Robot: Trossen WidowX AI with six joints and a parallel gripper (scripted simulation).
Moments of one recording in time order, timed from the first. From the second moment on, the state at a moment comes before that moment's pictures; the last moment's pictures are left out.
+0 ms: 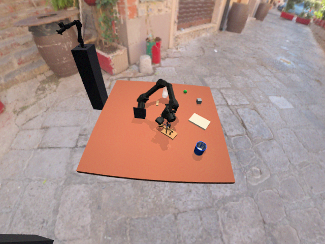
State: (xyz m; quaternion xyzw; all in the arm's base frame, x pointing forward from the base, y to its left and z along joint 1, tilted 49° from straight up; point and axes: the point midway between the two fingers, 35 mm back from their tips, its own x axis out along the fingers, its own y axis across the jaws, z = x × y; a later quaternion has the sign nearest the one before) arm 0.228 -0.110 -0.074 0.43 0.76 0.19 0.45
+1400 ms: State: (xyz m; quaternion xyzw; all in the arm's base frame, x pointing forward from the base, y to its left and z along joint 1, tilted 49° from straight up) arm 0.226 -0.101 -0.092 0.43 0.77 0.18 0.43
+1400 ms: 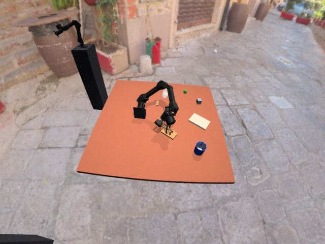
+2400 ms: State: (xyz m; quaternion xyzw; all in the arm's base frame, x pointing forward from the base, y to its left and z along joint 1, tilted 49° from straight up) arm 0.354 -0.267 -0.105 0.43 0.58 -0.02 0.69
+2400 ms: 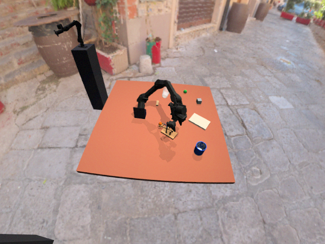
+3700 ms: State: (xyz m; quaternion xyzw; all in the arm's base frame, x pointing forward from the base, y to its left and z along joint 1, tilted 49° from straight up) arm 0.454 -0.331 -0.089 0.42 0.41 -0.05 0.81
